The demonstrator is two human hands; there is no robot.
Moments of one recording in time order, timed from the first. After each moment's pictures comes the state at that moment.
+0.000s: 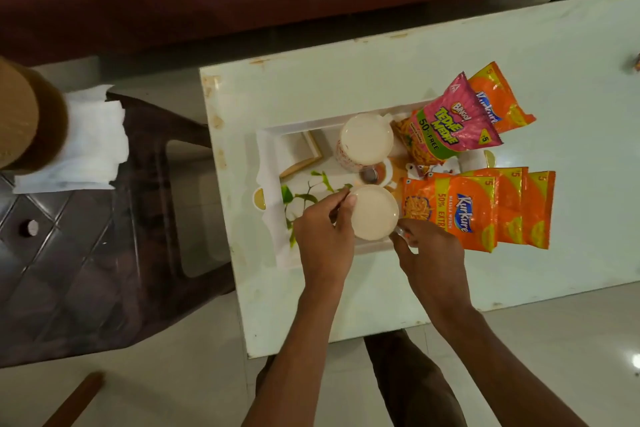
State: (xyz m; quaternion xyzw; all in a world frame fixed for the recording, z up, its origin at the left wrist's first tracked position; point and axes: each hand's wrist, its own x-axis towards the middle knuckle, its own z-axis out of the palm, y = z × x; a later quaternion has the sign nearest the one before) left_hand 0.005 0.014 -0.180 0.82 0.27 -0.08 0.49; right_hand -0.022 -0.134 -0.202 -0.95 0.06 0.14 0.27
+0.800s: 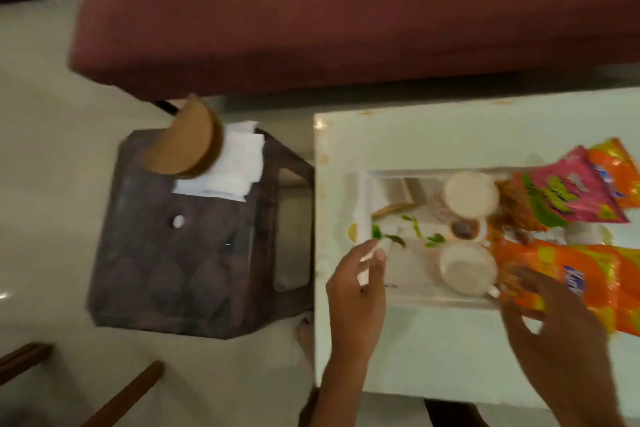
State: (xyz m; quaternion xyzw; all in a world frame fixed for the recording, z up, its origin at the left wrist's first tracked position) left_hand -0.036 0.082 -0.150 0.74 0.37 -0.04 0.56; right_hand -0.013 -0.129 -0.146 -0.93 0.08 0.11 0.33
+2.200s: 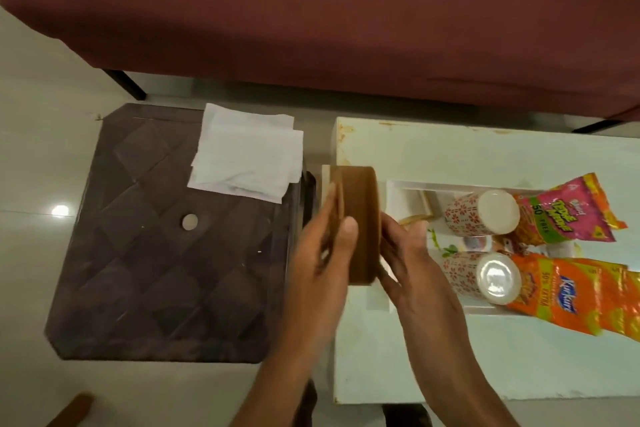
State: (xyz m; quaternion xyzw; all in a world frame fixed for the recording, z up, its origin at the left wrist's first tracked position) left_hand -0.039 0.234 -0.104 0.64 0.24 -0.07 0.73; right_hand -0.021 0.129 -0.062 -0.71 0.16 0.27 0.63
